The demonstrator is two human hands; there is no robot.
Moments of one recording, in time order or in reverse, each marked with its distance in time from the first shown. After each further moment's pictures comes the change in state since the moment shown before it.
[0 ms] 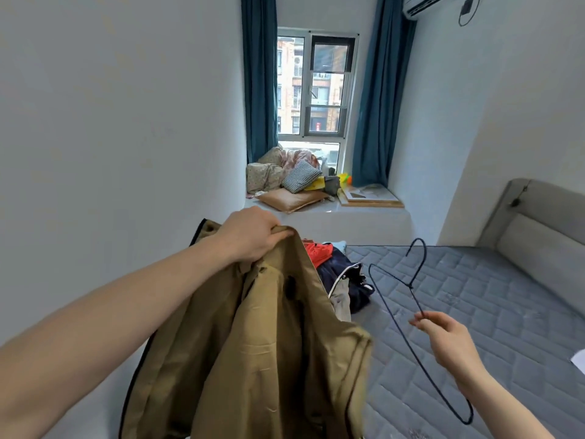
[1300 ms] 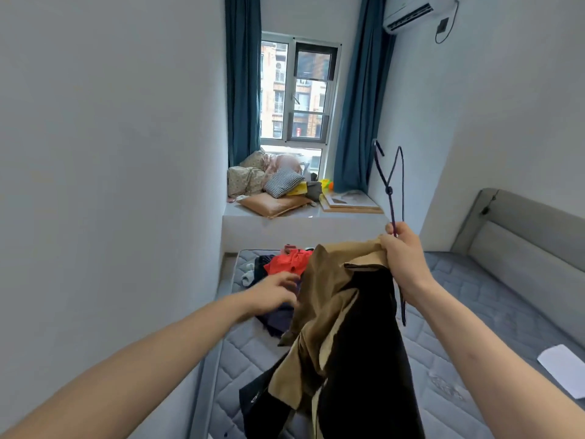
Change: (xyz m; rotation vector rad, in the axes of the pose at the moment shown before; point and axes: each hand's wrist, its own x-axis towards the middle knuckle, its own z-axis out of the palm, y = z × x) left_hand -0.016 0.027 0.100 -1.033 -0.514 -0.296; right_hand 0.021 -0.162 0.060 0.149 -0.075 -0.387
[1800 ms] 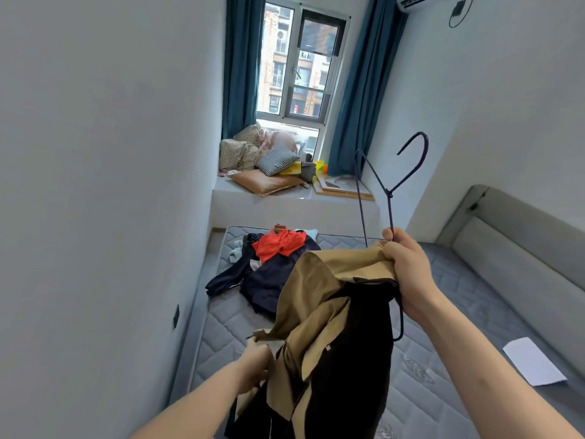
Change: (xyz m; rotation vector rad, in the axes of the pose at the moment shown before) left_hand -0.003 -0.140 0.122 -0.749 0.144 -0.511; right_hand -0.028 0.005 -0.003 0.195 -0.123 0.095
